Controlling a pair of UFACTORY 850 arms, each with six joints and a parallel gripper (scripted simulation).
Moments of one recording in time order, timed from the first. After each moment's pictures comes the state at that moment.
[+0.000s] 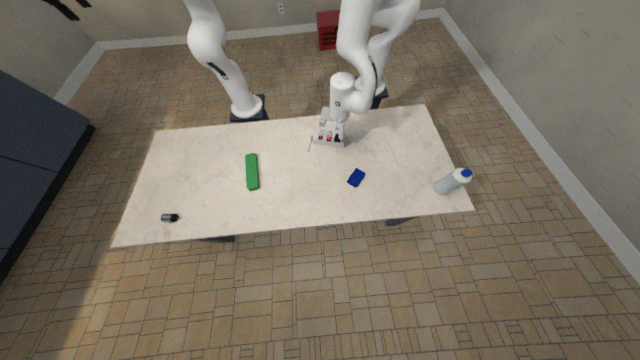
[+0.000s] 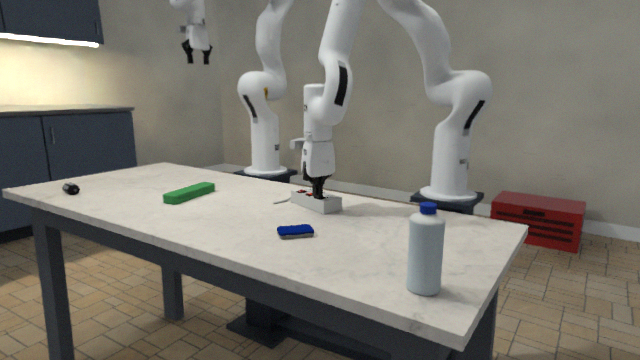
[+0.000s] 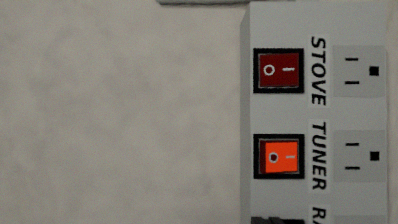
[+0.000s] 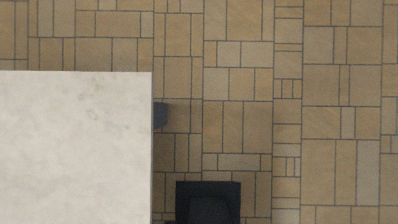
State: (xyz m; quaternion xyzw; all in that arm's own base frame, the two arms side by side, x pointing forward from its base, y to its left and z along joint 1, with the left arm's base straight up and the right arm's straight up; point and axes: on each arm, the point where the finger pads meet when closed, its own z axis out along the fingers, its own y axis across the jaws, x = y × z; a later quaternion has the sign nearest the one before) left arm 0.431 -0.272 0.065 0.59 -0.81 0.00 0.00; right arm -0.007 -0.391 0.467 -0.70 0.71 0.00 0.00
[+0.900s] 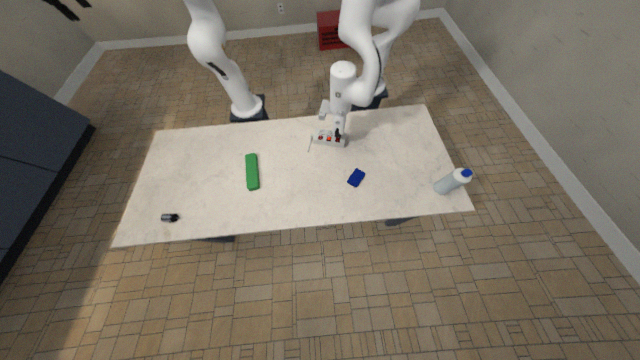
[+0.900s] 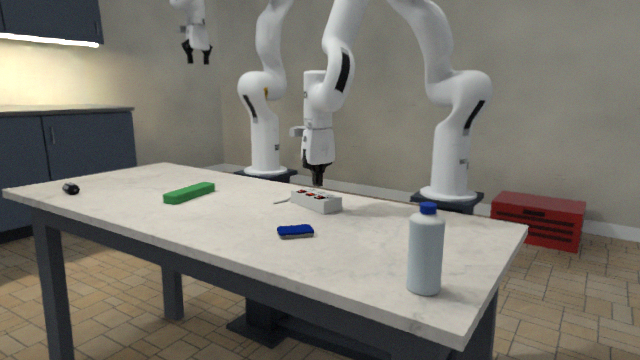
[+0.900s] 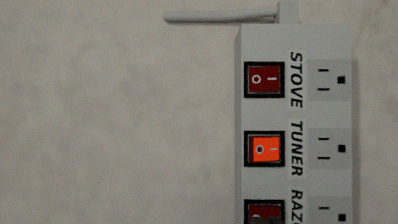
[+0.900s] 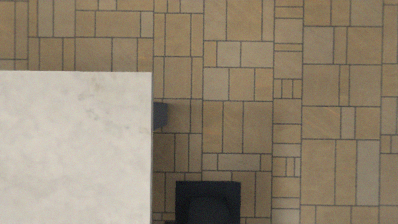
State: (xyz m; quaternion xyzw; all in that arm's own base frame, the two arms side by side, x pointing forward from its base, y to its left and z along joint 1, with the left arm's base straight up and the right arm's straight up) left arm 0.431 -0.272 0.102 0.59 -0.81 0.00 0.00; right arm -0.007 -0.391 0.467 -0.70 0.71 0.00 0.00
